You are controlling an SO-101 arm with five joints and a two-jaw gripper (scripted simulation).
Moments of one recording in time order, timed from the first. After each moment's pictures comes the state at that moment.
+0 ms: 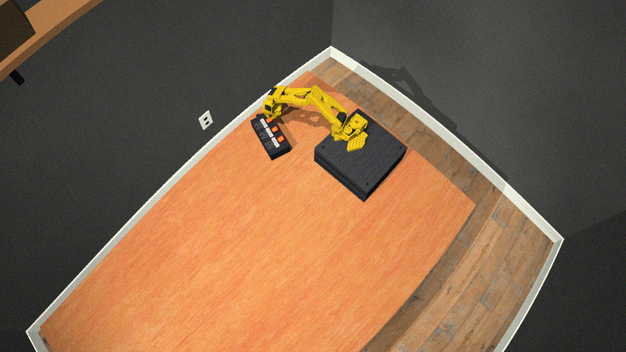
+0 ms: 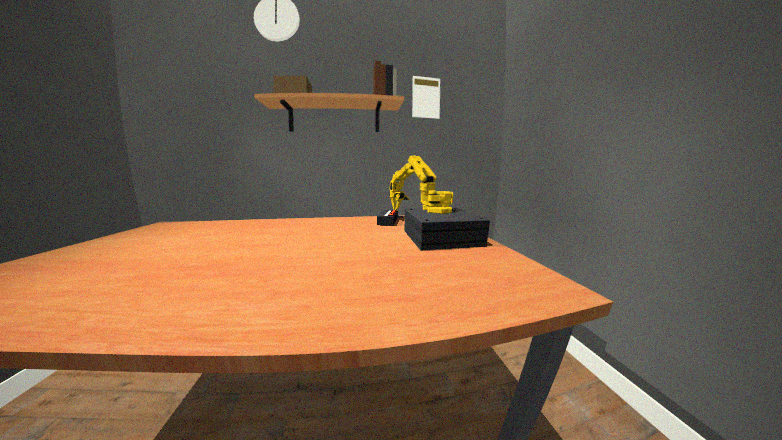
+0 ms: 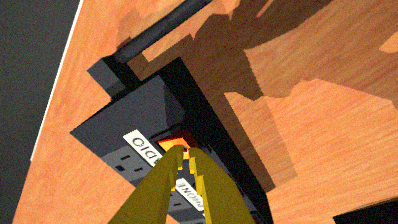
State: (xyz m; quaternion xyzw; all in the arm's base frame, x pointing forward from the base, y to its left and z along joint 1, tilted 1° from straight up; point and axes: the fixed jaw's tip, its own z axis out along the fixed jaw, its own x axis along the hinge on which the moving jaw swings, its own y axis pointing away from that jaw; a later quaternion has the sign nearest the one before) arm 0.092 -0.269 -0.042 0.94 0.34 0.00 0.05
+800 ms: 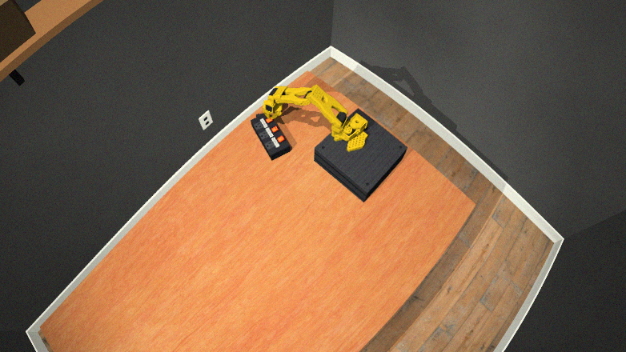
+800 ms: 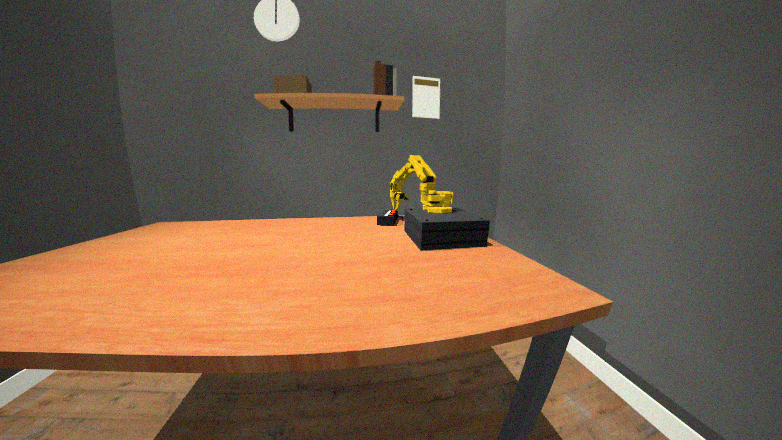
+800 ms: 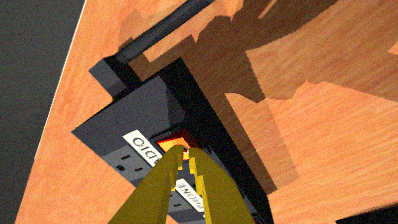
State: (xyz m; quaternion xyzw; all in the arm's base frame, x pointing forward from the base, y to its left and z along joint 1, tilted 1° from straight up) arm 0.092 -0.269 -0.042 0.94 0.34 0.00 0.06
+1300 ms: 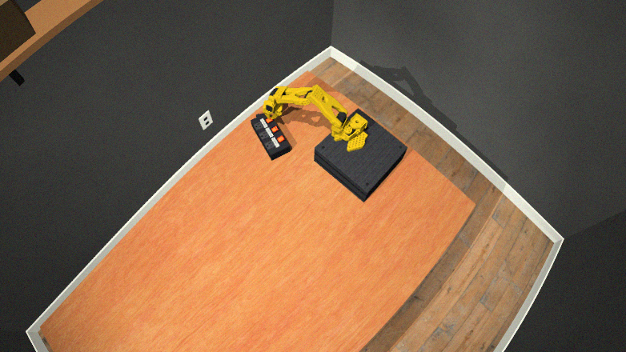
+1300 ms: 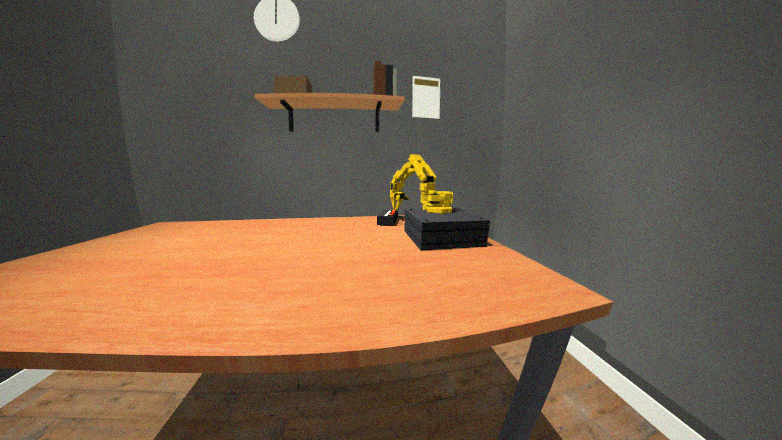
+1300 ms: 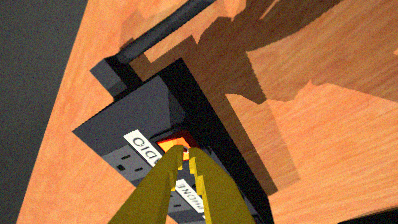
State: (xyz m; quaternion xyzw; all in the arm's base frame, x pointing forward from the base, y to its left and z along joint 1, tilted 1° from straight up) arm 0.092 -0.269 -0.042 0.94 0.34 0.00 0.06
